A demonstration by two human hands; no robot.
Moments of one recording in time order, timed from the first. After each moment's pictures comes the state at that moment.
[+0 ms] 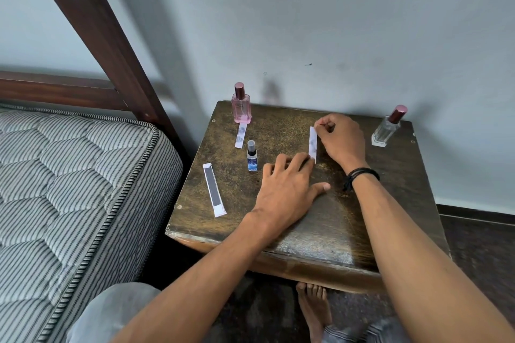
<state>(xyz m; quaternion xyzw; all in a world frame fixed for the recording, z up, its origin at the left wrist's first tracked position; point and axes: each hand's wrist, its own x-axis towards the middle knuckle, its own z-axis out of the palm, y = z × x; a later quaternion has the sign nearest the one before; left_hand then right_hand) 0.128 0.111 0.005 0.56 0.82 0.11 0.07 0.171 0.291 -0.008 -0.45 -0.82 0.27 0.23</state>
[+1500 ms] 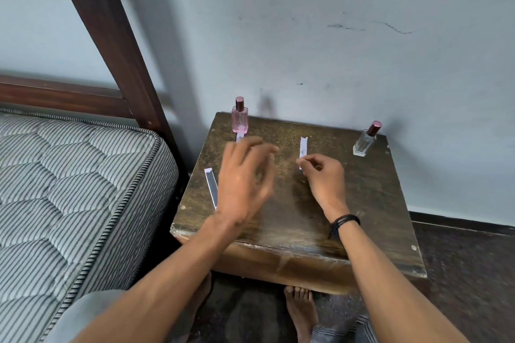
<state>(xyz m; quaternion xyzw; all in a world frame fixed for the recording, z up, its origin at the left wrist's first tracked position) 0.099 0.052 0.049 0.49 0.69 0.49 -0.21 0.206 0.201 0.004 -0.44 -0.72 0.44 0.30</state>
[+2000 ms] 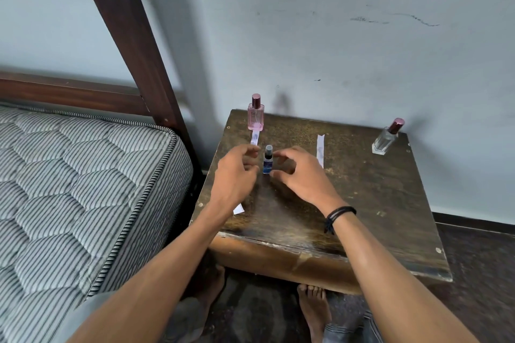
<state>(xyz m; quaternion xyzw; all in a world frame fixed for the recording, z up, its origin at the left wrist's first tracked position) 0.048 0.038 0.039 0.31 0.82 0.45 0.17 0.162 0.170 0.020 -0.28 -0.88 0.36 0.14</state>
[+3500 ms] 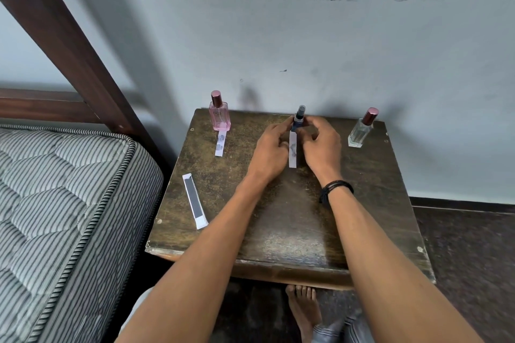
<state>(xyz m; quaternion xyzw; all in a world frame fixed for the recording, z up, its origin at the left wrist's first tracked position) 0.087 0.177 0.014 0.40 0.75 0.45 0.27 0.176 0.265 -0.005 -0.46 -0.74 0.36 0.35</state>
